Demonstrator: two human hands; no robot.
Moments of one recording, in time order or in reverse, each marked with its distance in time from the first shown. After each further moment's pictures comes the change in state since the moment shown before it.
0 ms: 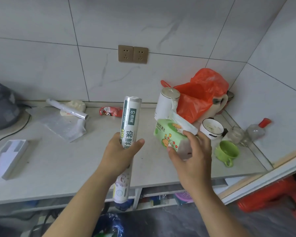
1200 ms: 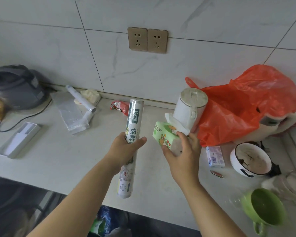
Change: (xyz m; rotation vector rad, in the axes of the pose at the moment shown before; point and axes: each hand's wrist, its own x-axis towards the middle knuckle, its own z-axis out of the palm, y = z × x) left_hand 0.169 -0.023 0.127 0.019 0.209 -0.348; right_hand 0.171 0.182 0.130 0.202 -0.309 -0.032
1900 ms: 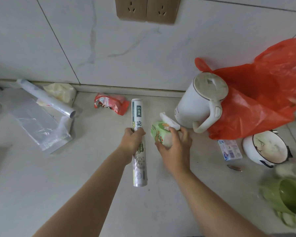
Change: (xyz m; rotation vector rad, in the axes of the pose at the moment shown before) left_hand 0.195 -0.057 0.006 -0.155 -0.244 -0.292; right_hand 0.048 0.031 0.162 -0.306 -0.042 0.230
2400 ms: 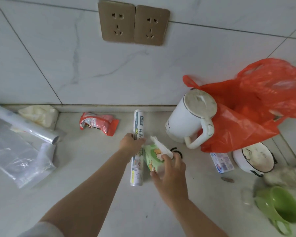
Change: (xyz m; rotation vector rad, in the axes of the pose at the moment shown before) left_hand 0.091 0.030 0.024 0.410 0.018 0.099; right_hand -0.012 -0.005 -0.002 -0.196 -0.145 0.072
